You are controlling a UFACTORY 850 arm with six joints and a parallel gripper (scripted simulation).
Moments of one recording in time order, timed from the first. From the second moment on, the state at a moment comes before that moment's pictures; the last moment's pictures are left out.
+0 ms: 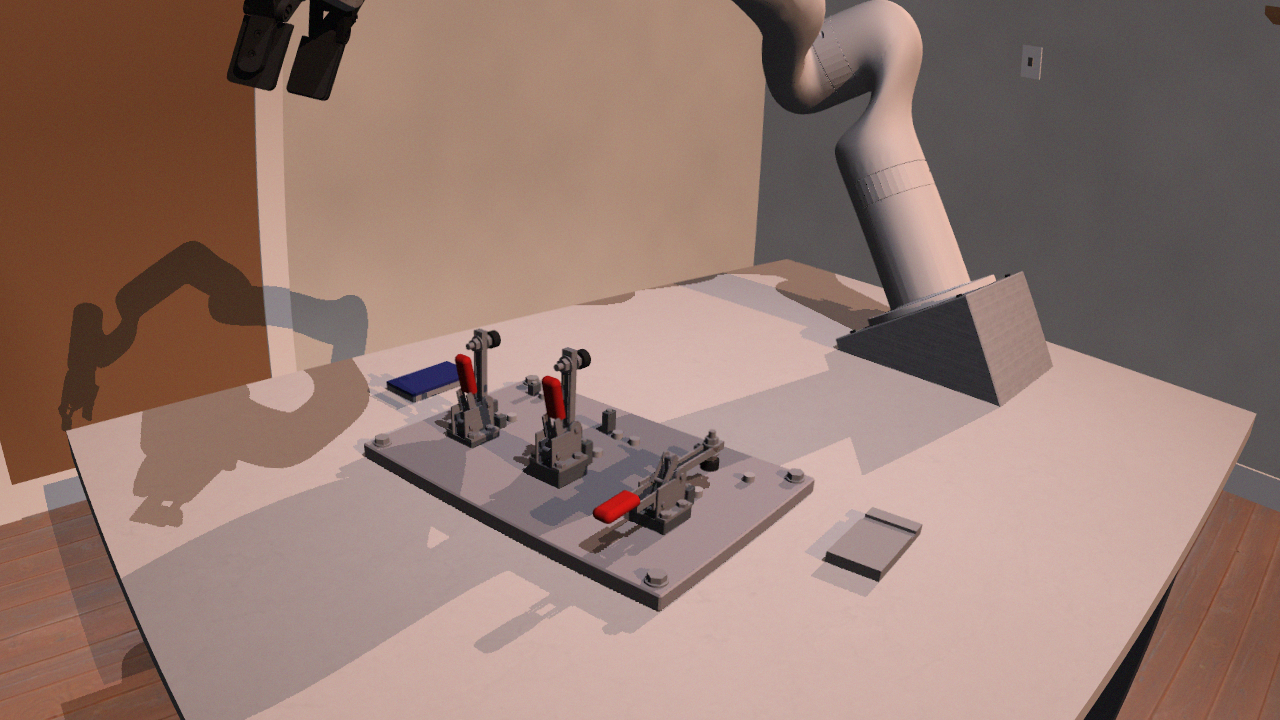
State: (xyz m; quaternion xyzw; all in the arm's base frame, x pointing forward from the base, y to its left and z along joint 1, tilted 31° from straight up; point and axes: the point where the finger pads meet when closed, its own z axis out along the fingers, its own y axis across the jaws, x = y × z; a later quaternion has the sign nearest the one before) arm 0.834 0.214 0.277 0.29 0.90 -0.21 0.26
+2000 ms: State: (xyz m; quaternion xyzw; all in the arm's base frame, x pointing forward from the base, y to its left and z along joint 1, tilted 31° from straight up) arm 0.785 0.141 0.263 0.60 0.73 -0.13 0.29
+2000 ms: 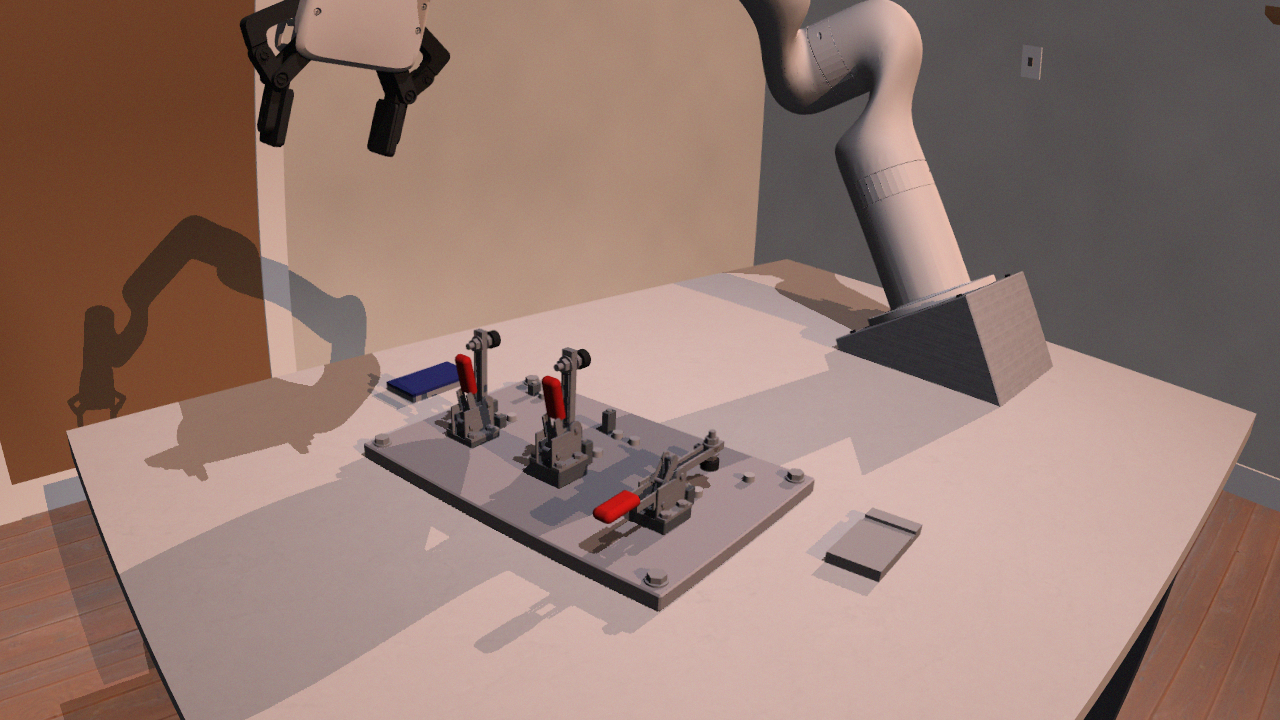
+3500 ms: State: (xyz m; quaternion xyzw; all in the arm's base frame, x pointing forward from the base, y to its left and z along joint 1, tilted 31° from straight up) arm 0.653 0.045 0.231 0.89 0.36 -0.04 0.28
